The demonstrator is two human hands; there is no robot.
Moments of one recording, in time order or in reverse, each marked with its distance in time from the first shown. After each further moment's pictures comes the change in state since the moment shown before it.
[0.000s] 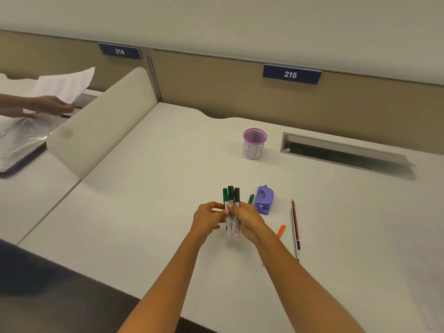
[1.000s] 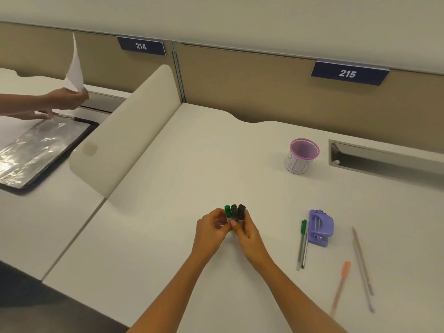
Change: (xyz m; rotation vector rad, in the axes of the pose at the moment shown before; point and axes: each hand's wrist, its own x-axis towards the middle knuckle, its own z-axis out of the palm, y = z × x) left_hand 0.073 -0.019 -0.121 0.097 0.081 0.342; right_hand 0.045 0.005 0.128 -0.139 -0.063 -0.319
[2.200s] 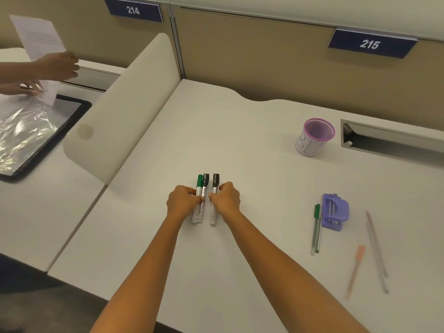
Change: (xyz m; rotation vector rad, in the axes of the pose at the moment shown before) left_hand 0.065 -0.025 -0.086 0.396 0.062 -0.432; right_hand 0.081 -0.034 0.091 -0.407 0.190 0.383
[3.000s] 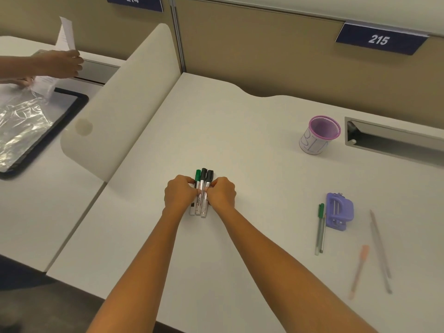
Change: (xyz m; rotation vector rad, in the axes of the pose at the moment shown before) left_hand 0.018 0.006 -0.014 0.133 0.028 0.059; right_hand 0.013 -0.013 0.022 -0.129 0.079 -0.070
